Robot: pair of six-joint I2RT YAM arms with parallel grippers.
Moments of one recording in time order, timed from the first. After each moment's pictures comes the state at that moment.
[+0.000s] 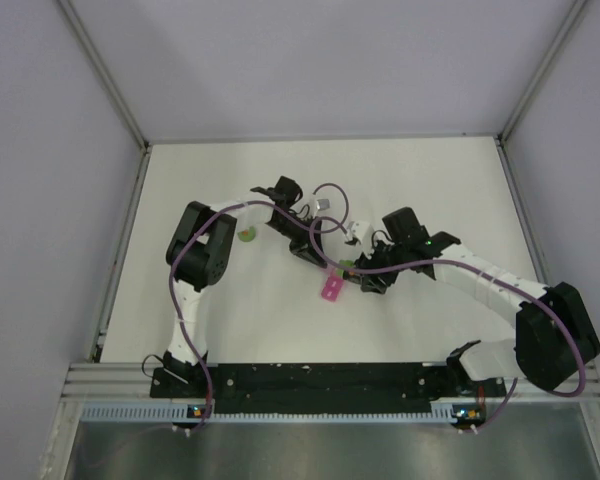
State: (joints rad) left arm -0.47 2.16 1.49 -0.64 0.95 -0.16; right arm 0.55 1.33 0.83 -0.50 -0.40 -0.43
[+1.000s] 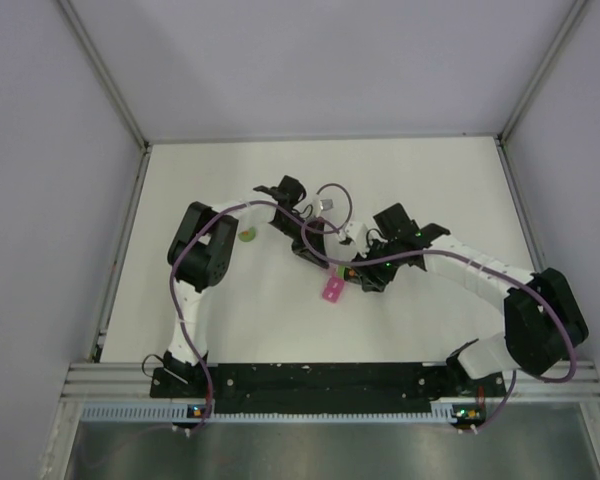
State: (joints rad) left arm -0.49 2.16 1.51 -0.67 0.94 -0.15; right arm 0.57 1.41 0.89 -0.58 -0.34 -0.45
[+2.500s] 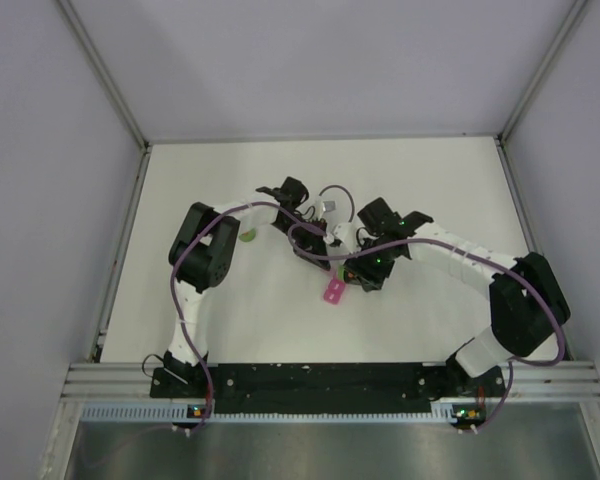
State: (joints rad) left arm -0.51 2.16 1.51 -0.67 0.93 -0.15; right arm 0.63 1.53 1.06 -0.76 -0.23 -0.48
